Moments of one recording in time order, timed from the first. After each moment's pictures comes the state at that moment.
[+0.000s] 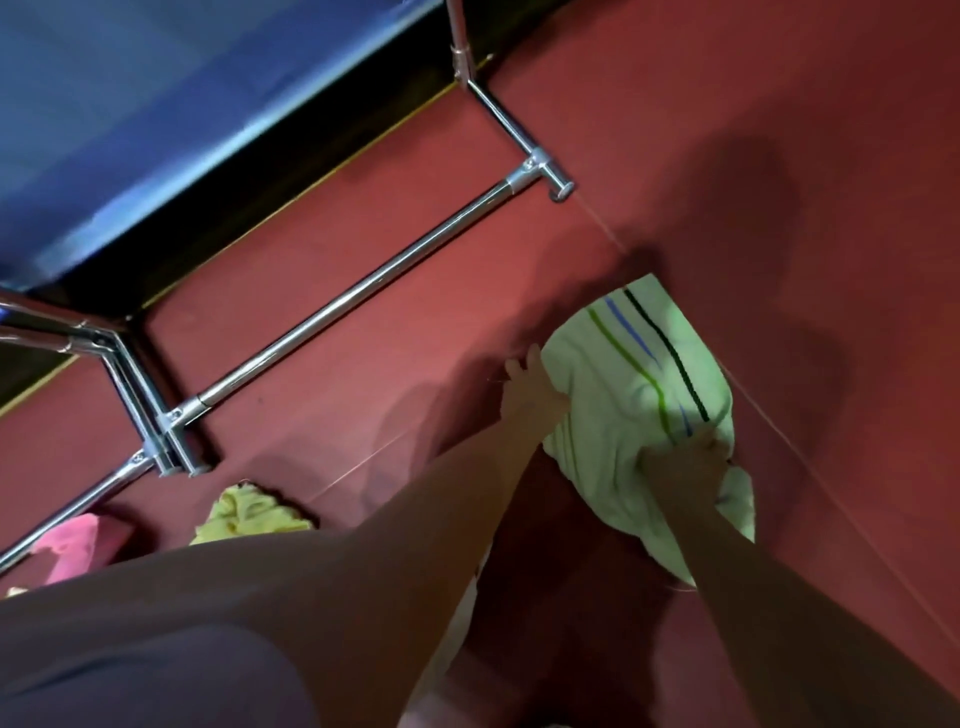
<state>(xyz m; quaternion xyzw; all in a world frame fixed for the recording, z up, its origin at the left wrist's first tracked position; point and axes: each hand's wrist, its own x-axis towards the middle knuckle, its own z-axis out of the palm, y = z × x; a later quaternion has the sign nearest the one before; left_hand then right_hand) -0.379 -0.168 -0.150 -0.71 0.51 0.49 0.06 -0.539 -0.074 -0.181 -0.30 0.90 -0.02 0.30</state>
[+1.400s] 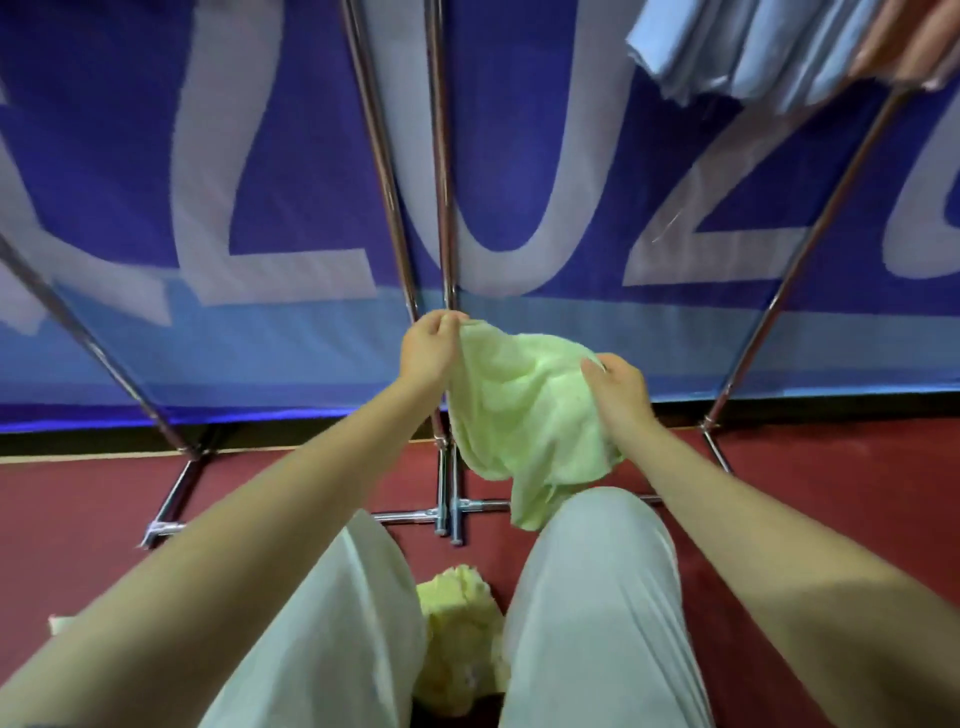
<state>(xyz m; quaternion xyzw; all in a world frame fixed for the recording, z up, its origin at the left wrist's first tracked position) 0.017 -0.060 0.321 -0.74 0.30 0.22 -0.56 -0.169 -0.144 0.275 -0.66 0.51 -0.35 0.42</state>
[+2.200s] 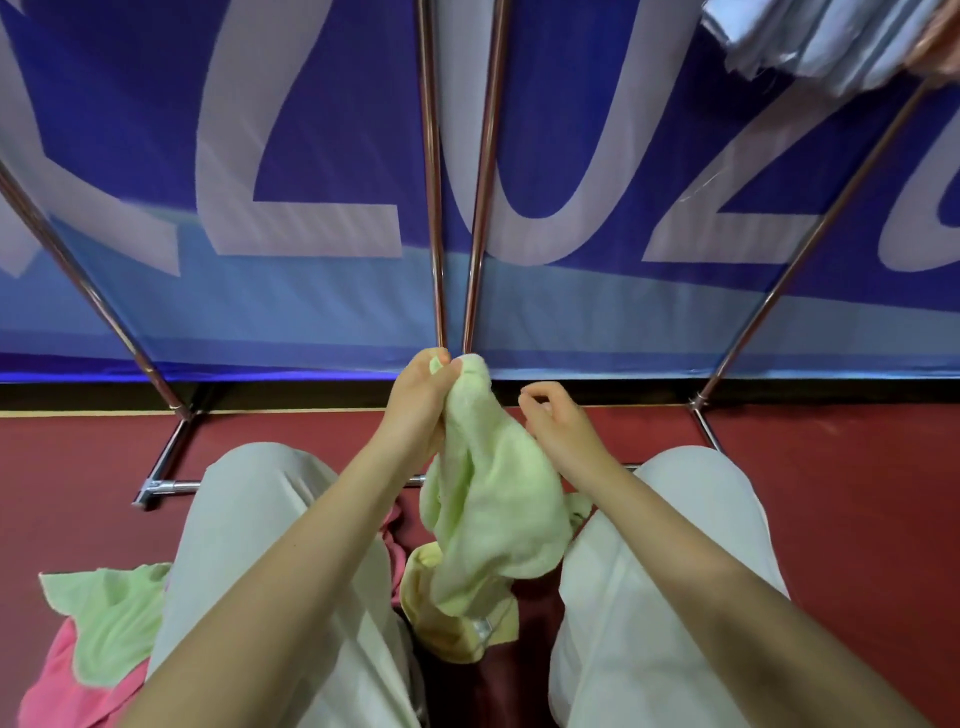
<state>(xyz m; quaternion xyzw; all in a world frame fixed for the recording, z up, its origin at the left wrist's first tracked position) 0.029 0.066 0.282 -0.56 0.22 0.43 -0.67 -0.121 -0.002 0.268 -0.70 0.45 -0.22 0.51</state>
